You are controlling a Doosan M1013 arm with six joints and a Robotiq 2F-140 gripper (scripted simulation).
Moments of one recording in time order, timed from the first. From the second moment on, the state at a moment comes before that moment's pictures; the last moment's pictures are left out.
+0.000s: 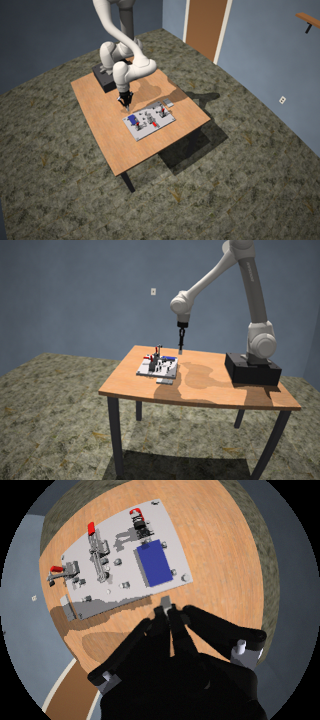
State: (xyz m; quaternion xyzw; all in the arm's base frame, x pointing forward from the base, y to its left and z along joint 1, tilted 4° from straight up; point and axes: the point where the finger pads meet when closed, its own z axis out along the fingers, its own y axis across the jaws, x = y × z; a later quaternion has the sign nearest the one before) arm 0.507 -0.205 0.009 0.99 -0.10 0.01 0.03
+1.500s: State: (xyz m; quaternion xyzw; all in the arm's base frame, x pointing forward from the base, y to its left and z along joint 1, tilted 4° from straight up) arm 0.596 -0.169 -0.021 0.99 -0.10 0.01 0.03
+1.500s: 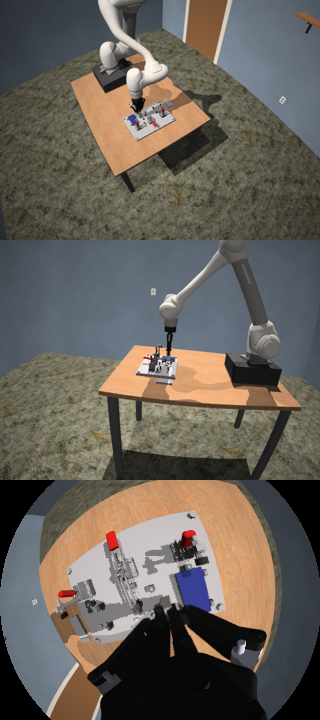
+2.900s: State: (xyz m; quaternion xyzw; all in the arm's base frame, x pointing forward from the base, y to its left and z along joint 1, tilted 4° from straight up) arm 0.596 -0.170 -0.031 0.99 -0.10 0.01 0.03
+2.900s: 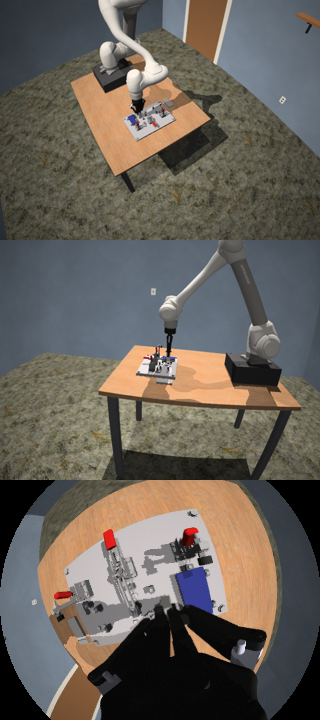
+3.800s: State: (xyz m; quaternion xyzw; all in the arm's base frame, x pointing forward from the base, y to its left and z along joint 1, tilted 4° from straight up) arm 0.595 -0.176 -0.031 0.99 -0.10 0.01 0.03
